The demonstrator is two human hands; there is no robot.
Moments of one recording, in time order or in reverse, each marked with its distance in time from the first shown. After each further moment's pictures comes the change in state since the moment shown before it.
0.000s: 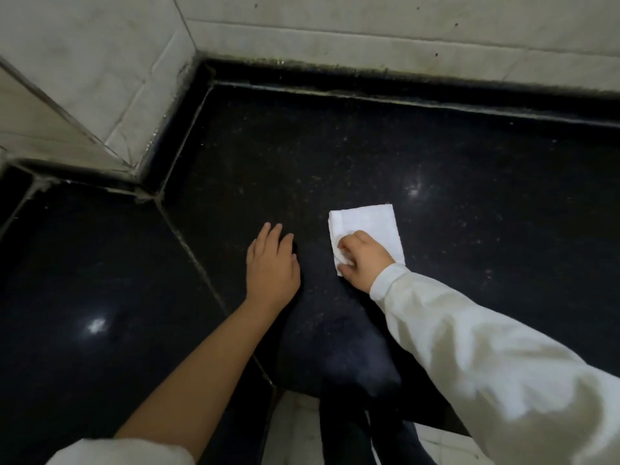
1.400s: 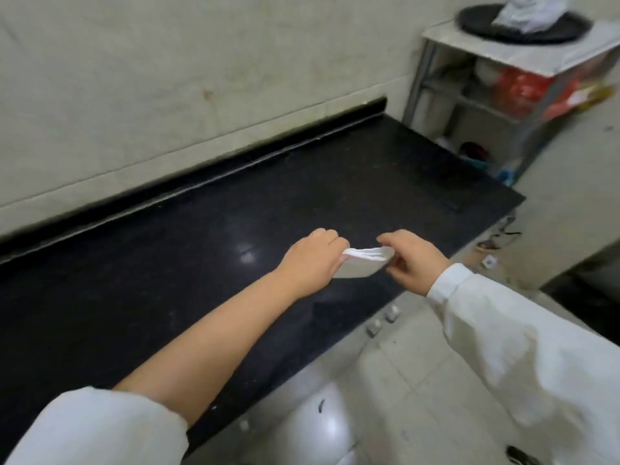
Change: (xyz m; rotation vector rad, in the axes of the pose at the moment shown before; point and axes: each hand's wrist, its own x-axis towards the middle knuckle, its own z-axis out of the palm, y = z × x) left_hand -0.138 0.481 0.030 0.158 -0.106 1.409; right_hand -0.446 0.282 -0.128 -0.052 0.702 0.503
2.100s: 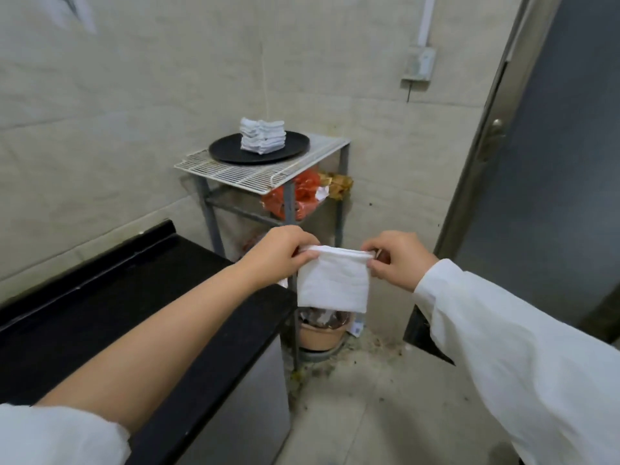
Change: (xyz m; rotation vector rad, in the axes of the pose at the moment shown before) left_hand 0.387 0.305 -0.049 -0.307 0.045 0.321; right_hand -0.109 0.360 -0.271 -0.096 0.333 0.316
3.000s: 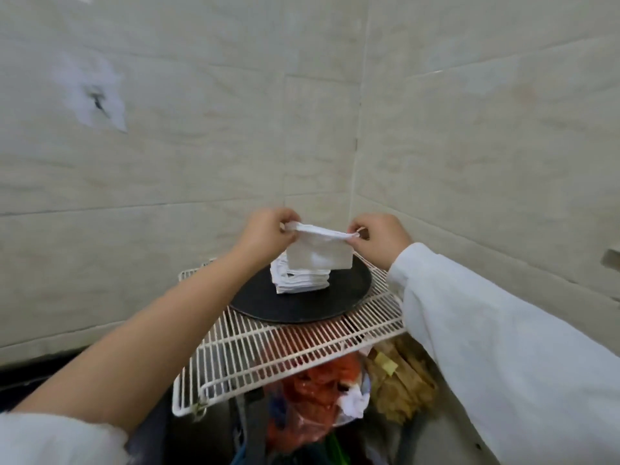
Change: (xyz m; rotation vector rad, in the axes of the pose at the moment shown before) left_hand 0.423 -0.208 -0.069 0.000 0.610 -0.760; right_hand 0.558 0.143 -0.058 0.218 0.061 -0.455
